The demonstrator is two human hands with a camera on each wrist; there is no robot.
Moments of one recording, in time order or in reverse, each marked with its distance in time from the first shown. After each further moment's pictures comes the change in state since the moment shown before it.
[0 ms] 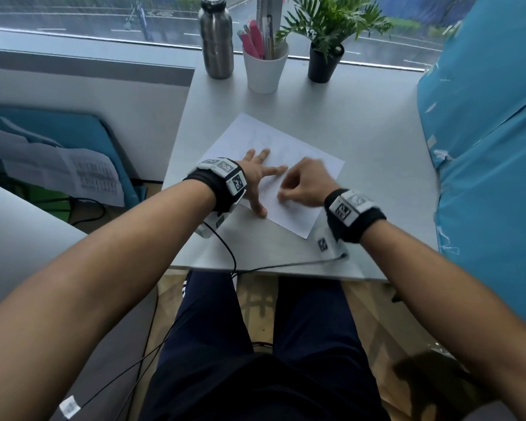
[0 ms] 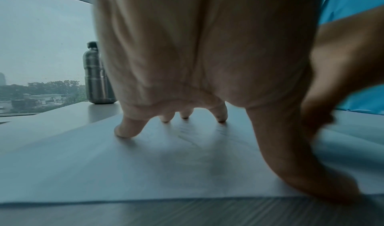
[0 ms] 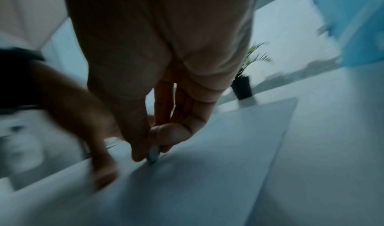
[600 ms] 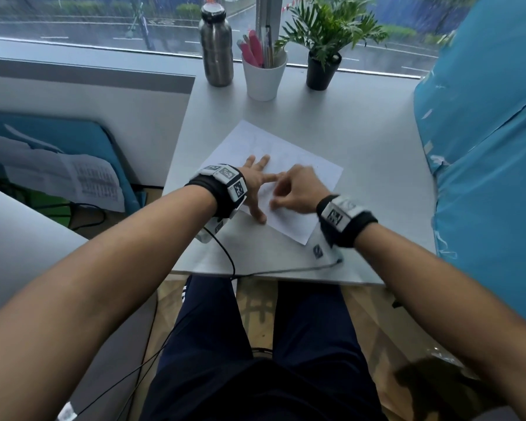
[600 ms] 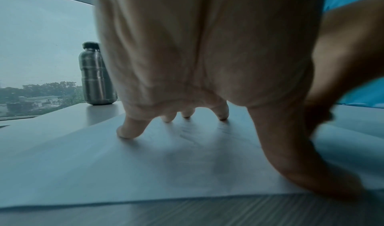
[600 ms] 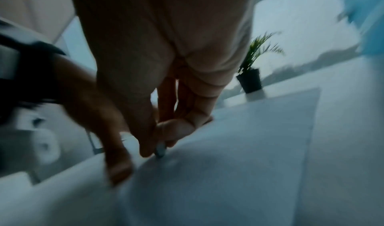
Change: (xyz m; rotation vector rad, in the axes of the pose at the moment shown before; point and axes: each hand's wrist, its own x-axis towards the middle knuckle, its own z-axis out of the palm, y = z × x) left_hand -0.004 0.004 -0.002 0.027 -0.011 0.016; right_hand 0.003 -0.008 0.006 -0.047 -0.037 -0.051
